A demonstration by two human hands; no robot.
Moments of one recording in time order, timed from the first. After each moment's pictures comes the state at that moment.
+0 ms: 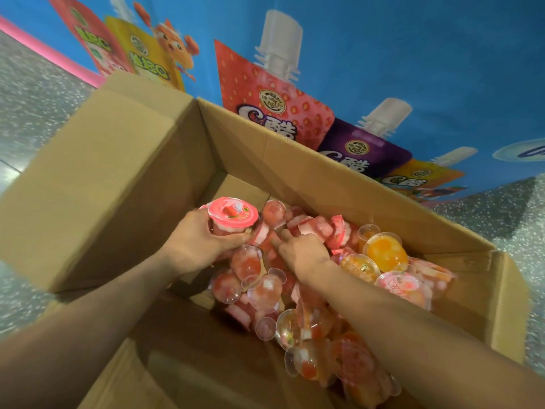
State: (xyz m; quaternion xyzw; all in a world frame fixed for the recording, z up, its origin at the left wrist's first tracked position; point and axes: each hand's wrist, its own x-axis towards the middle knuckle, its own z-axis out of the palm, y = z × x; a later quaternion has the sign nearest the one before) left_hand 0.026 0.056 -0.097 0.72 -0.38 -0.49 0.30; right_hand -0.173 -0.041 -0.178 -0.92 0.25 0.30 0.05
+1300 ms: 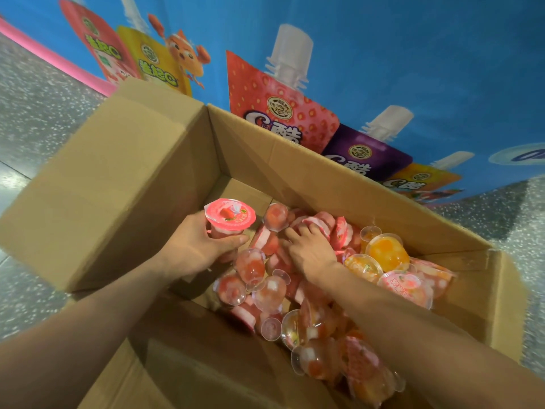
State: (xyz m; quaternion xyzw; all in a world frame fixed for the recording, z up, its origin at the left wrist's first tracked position) left_hand 0.037 0.067 -0.089 0.72 -0.39 -0.49 0.30; right_hand -0.181 -0.045 -0.188 -0.95 0.23 0.23 -0.04
